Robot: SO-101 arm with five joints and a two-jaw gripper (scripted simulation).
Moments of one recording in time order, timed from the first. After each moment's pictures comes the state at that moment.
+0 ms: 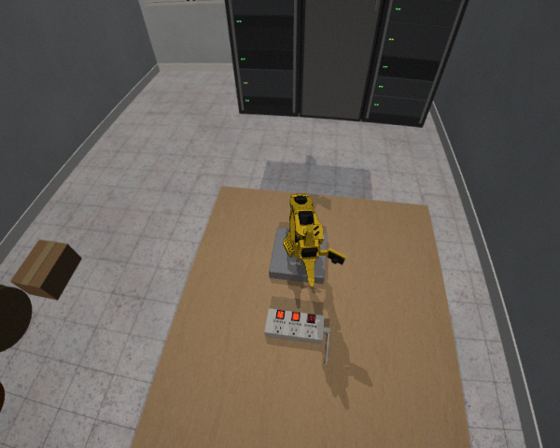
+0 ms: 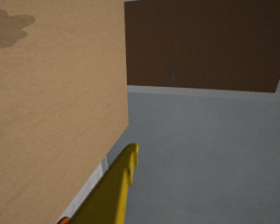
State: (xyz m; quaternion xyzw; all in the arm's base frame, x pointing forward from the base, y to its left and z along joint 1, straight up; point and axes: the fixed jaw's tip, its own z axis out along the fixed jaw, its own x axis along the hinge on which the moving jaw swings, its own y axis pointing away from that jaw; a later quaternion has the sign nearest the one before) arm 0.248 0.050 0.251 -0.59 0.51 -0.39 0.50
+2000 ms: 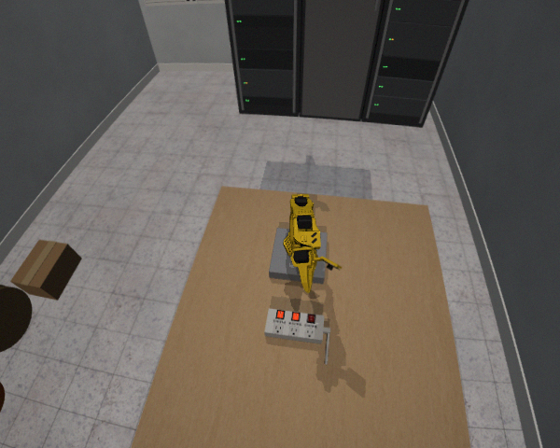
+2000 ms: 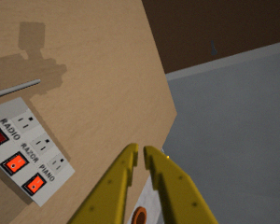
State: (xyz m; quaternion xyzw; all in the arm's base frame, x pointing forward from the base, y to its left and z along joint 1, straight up) arm 0.250 0.043 0.222 -0.50 0.66 -0.26 0.50
